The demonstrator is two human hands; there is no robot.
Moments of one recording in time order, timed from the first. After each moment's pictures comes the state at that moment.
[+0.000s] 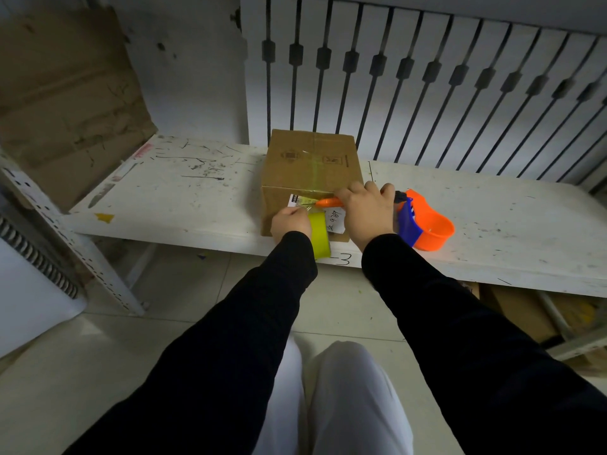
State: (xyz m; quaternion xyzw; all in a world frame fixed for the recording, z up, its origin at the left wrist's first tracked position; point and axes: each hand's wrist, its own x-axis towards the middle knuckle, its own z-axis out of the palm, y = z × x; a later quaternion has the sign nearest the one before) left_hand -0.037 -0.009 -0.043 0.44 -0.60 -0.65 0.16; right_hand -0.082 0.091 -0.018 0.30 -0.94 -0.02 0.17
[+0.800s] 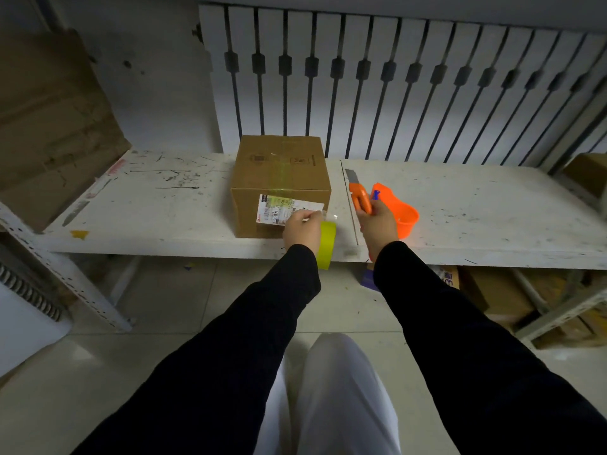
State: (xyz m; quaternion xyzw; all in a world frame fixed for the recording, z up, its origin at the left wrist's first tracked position) left_hand -0.031 0.060 -0.040 0.32 -0.67 -0.66 0.15; right_hand -0.095 0.159 -0.046 0.01 -0.82 0.57 -0.03
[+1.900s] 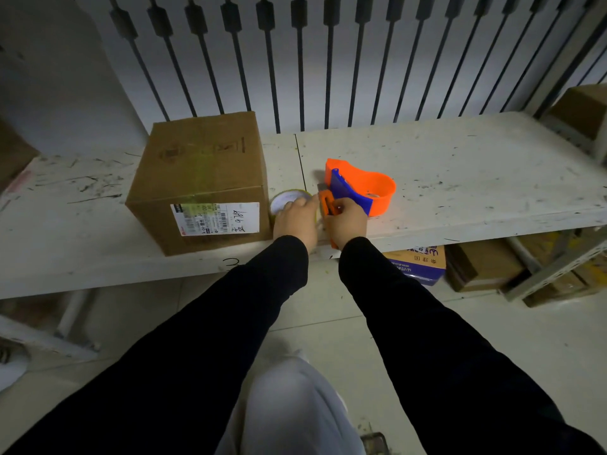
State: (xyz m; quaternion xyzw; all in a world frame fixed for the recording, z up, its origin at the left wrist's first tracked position) left_hand -0.139 0.101 -0.091 0.06 -0.99 -0.15 0.00; right_hand -0.175 0.188 -0.108 -0.04 -0.86 0.50 -0.03
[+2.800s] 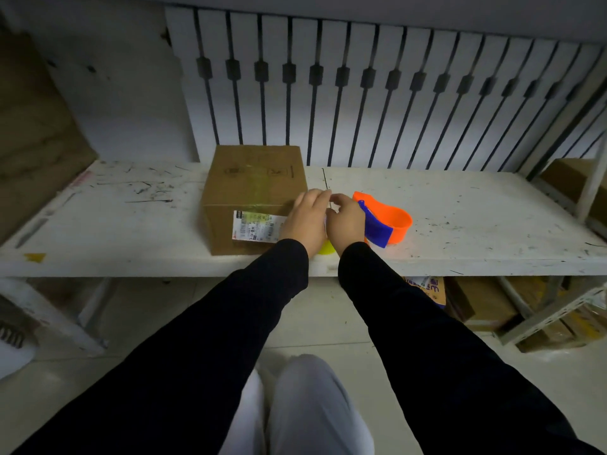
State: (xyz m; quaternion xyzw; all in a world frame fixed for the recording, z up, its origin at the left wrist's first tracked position) left_hand -0.078 0.060 -0.028 0.02 -0.96 -0.24 0.17; right_hand -0.112 0.132 -0.026 0.06 -0.86 0.50 0.04
